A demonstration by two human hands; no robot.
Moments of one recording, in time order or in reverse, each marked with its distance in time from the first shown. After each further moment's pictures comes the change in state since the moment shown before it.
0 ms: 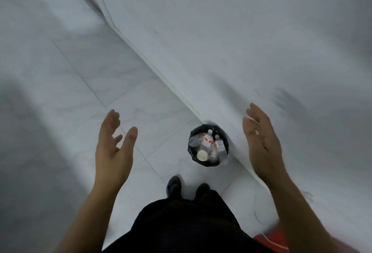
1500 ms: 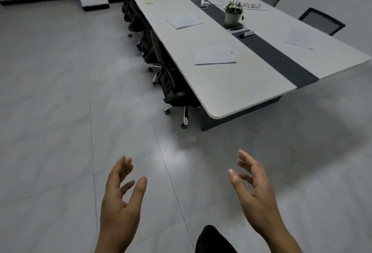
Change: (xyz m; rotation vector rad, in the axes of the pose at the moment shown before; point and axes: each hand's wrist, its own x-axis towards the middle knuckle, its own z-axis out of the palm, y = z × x) left_hand -0.736 -0.208 -0.337 -0.226 1.802 -0.598; right_hand -0.679 -0.098 0.364 -0.177 -1.779 -0.804
